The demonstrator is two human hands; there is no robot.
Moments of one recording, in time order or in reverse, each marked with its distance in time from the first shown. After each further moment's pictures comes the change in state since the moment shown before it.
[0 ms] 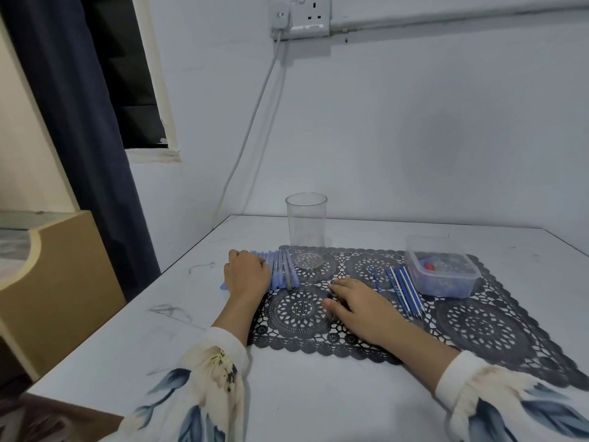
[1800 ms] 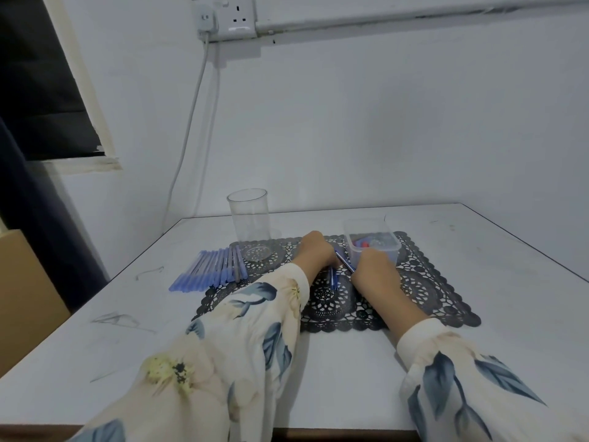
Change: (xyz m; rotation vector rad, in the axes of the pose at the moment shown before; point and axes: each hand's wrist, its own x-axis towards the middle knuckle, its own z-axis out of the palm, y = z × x) left_hand -0.062 0.203 0.049 -0.017 -0.619 0.102; right_hand -0.039 0.069 -0.040 0.074 0.291 0.699
